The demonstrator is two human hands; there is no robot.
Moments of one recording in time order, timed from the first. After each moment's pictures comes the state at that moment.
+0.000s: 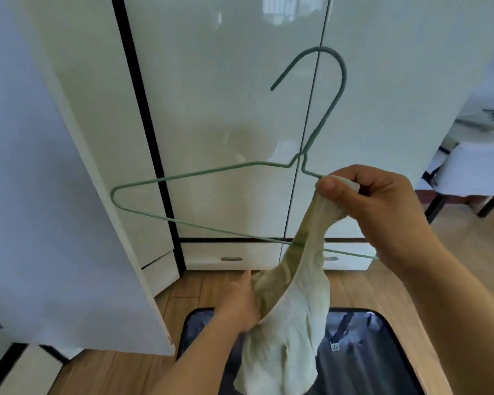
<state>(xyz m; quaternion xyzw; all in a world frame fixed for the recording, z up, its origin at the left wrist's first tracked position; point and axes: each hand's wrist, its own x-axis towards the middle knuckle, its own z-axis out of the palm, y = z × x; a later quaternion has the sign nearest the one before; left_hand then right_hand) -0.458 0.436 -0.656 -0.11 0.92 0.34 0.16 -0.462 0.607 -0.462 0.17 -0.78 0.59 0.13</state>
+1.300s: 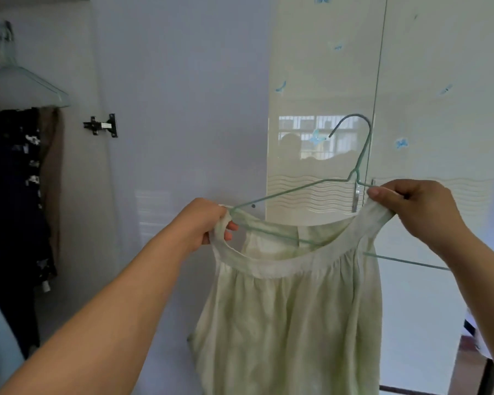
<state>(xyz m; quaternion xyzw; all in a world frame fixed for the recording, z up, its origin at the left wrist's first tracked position) -0.239 0.237 -0.009 -0.16 0.79 0.58 -0.16 -0.318 0.549 -0.002 0.21 -0.81 0.45 0.31</state>
